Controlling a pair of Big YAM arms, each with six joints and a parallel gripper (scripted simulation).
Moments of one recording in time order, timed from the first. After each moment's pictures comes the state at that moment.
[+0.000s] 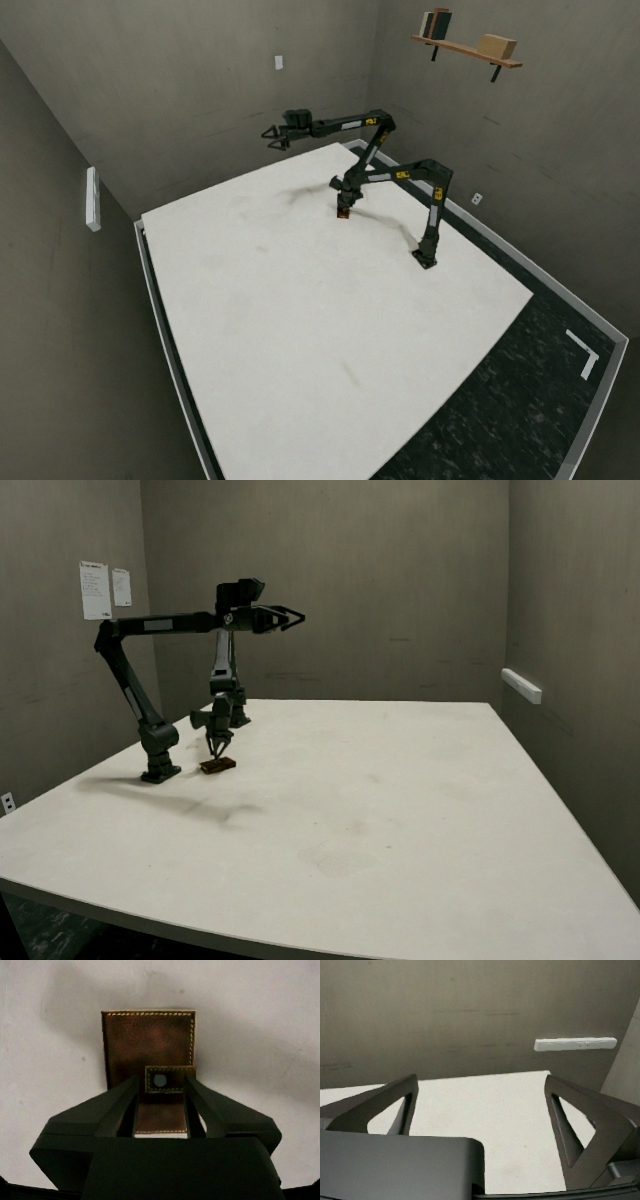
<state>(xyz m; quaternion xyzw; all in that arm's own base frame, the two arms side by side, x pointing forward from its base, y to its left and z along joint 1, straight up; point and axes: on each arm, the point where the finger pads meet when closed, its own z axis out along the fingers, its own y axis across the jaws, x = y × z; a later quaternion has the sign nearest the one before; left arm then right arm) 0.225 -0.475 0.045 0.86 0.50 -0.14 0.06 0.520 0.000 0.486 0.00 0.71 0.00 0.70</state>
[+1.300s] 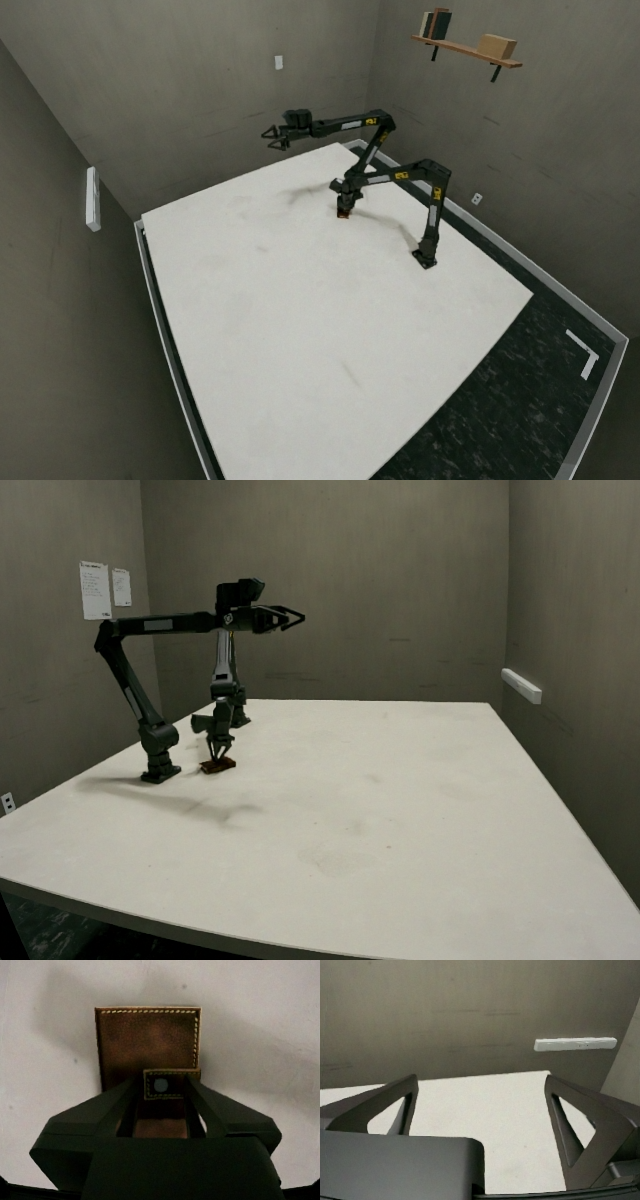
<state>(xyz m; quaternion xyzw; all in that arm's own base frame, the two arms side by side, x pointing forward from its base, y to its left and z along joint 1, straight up) 0.225 -0.473 0.030 0.86 0.49 -0.14 0.06 0.520 0.000 0.486 0.00 0.71 0.00 0.70</state>
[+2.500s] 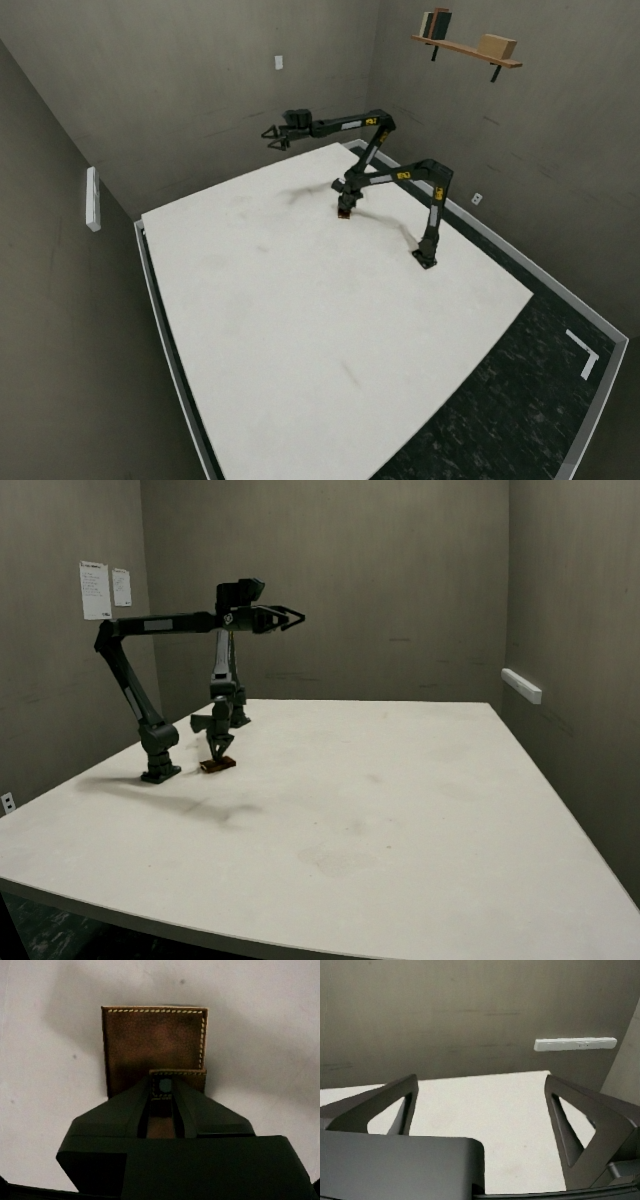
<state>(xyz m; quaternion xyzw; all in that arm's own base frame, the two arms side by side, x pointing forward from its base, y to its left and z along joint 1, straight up) 0.224 -0.469 0.030 0.86 0.49 -0.12 0.07 0.520 0.000 0.486 0.00 0.71 0.00 0.70</state>
